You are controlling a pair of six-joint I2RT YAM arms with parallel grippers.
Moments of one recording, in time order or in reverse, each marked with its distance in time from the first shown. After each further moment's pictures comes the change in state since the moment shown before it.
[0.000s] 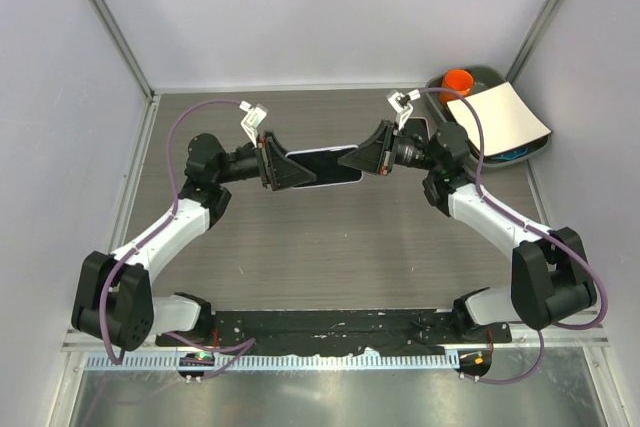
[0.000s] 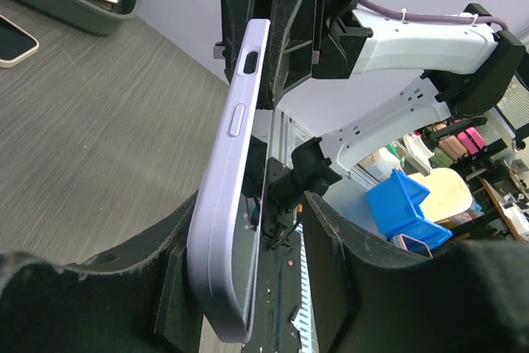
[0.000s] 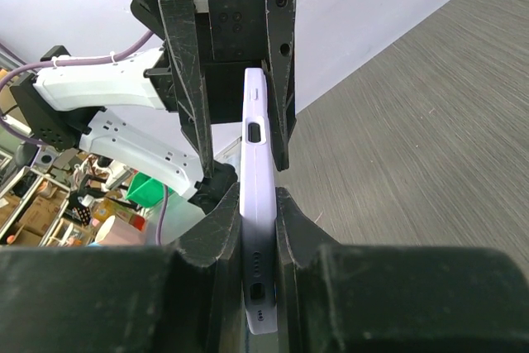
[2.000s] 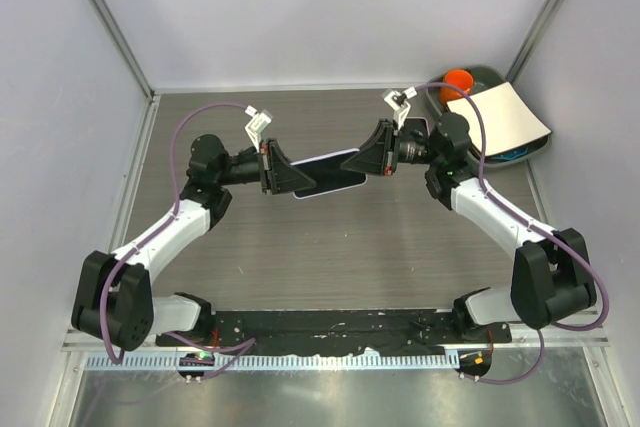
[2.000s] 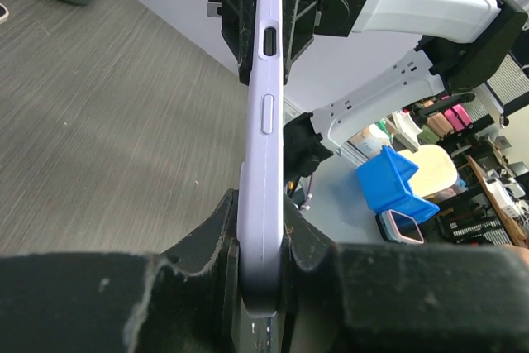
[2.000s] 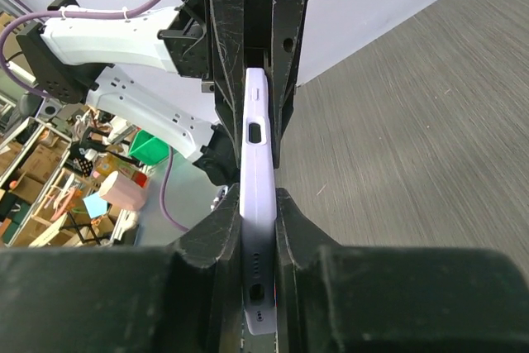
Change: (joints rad) left arm -0.004 0.000 -0.011 -0.041 0.061 0.022; right arm -0.006 0.002 0.064 -0.126 -0.145 -0.098
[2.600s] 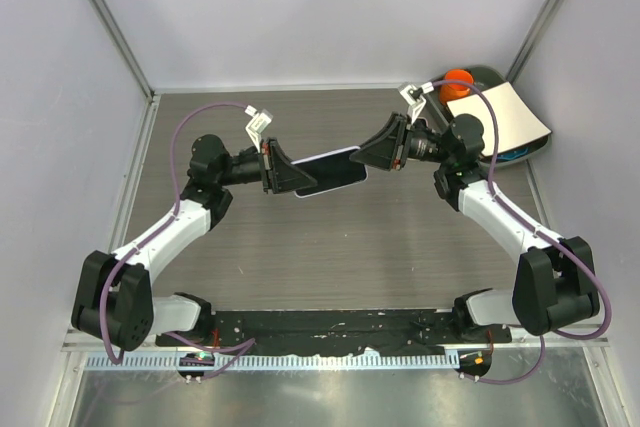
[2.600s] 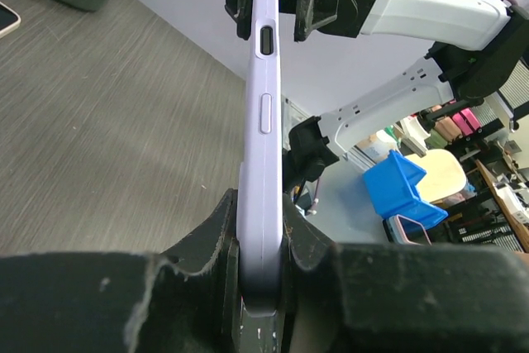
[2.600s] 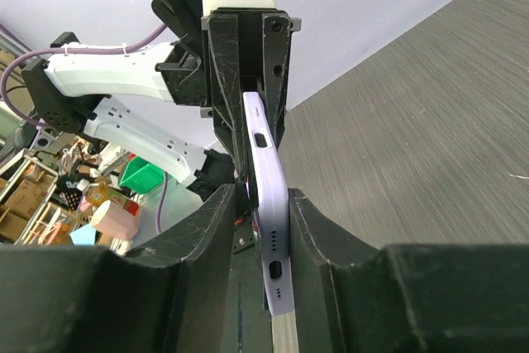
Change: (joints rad) left arm 0.000 0.000 0.000 -0.002 -0.026 0.019; right arm -0.066 -0.038 -0.018 0.059 0.050 0.071
